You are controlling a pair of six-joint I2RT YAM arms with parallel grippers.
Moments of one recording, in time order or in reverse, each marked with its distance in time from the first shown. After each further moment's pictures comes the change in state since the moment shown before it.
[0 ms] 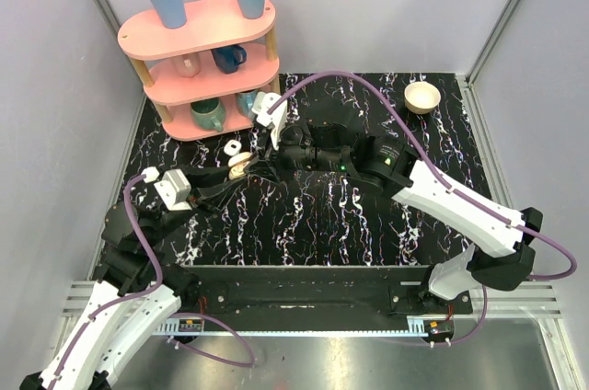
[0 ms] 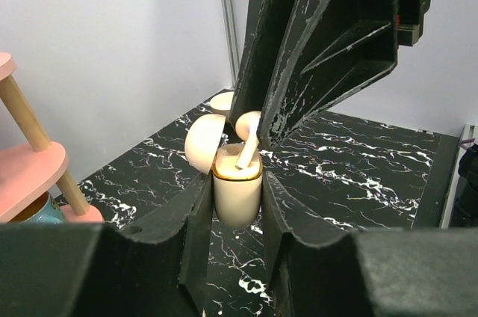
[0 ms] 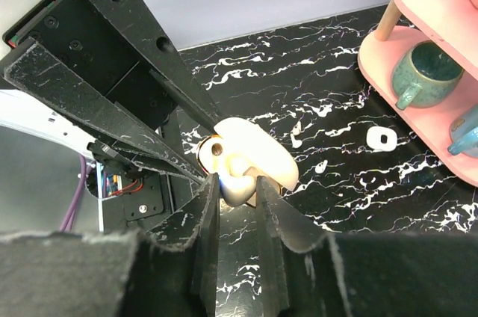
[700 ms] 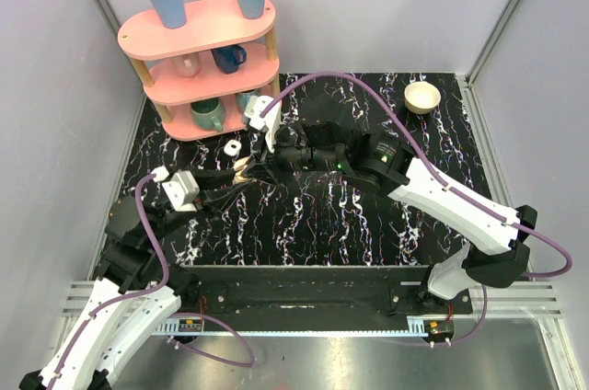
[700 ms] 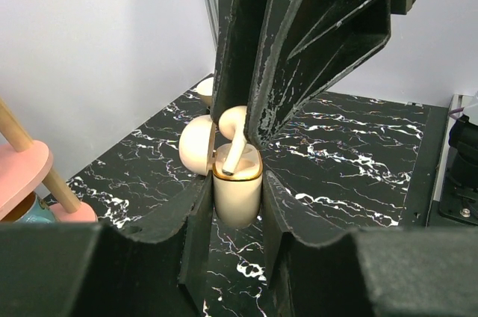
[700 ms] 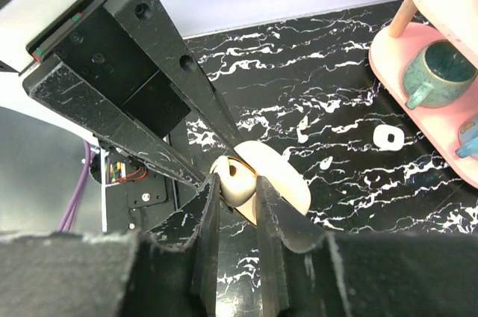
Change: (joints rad) left arm 0.002 0.024 0.014 -0.048 0.074 0.051; right arm 0.013 0.036 0.061 -0.062 -0.026 -0.034
